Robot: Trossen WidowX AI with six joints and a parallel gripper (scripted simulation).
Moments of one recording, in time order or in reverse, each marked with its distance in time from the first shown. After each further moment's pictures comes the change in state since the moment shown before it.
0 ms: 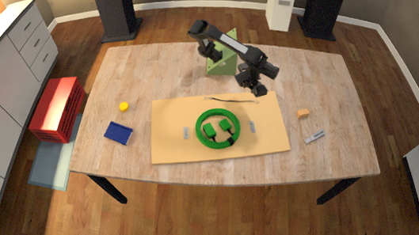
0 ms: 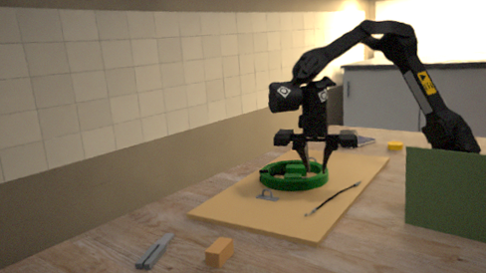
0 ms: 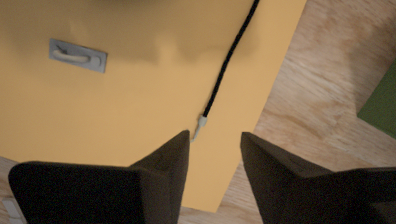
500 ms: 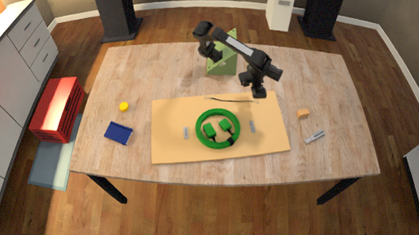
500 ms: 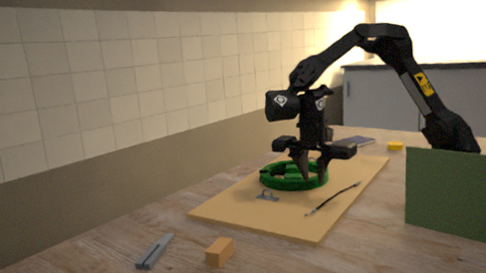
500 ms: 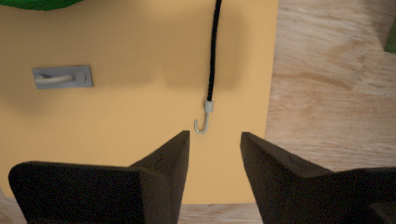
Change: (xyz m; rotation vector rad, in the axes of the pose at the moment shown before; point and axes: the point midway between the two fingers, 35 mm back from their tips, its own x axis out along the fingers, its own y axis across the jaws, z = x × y) arm 0.015 0.004 -0.021 0.302 0.007 -0.003
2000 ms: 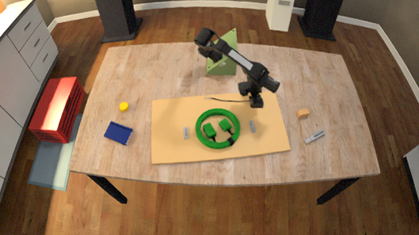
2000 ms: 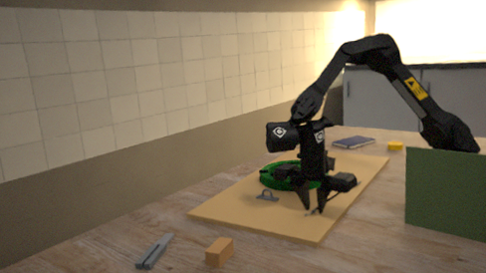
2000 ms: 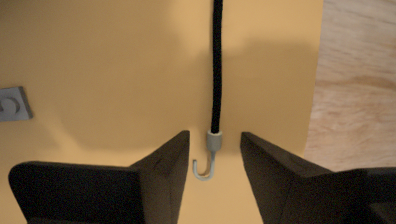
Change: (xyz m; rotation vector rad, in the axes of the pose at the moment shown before) arm 0.071 -0.001 -0.003 0.058 -0.002 -0.004
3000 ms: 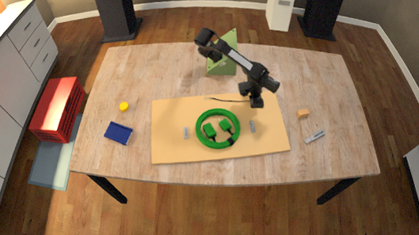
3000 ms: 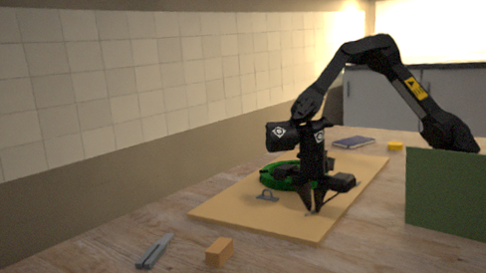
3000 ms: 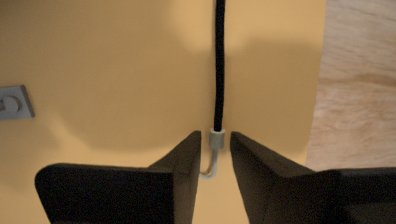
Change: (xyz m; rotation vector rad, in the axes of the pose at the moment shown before) arm 0.000 0.001 -0.001 0.004 0.005 0.004
